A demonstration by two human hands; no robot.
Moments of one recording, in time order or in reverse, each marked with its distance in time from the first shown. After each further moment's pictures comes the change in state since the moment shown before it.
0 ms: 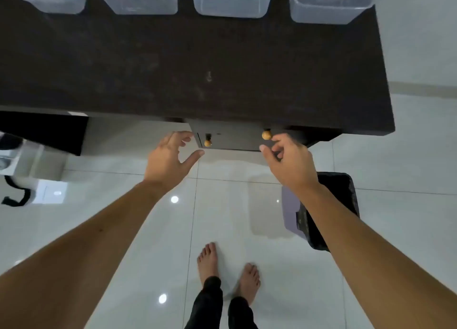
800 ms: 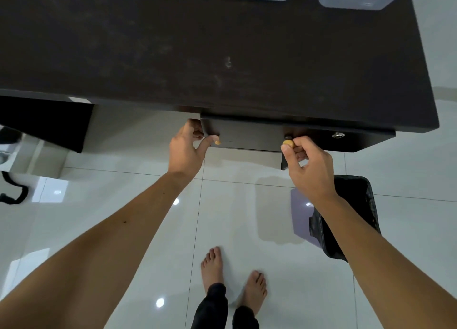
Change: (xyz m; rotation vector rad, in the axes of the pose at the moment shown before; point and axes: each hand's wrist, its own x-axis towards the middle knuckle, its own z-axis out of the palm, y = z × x) left_hand 0.030 -0.021 0.046 -0.360 0.170 -0.118; right_hand -0.007 0.015 0.038 0.247 0.197 -0.091
